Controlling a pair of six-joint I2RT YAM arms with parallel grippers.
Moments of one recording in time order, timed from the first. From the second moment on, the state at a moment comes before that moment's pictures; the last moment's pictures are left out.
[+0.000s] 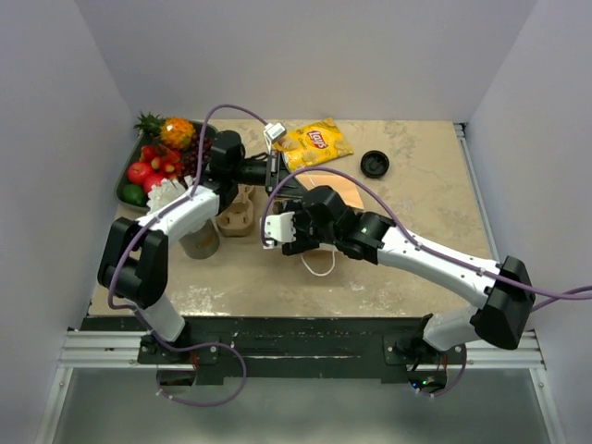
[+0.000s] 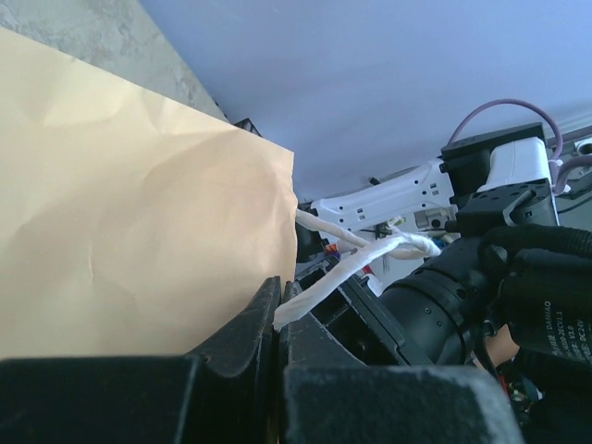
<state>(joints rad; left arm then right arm) -0.41 1.68 1.16 0.39 1.21 -0.97 0.96 1.40 1.17 -0.39 0.05 -0.89</state>
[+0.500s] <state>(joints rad) -0.40 1.59 1.20 0.14 1.16 -0.92 0.95 1.39 1.31 -0.59 0.03 -0.87</state>
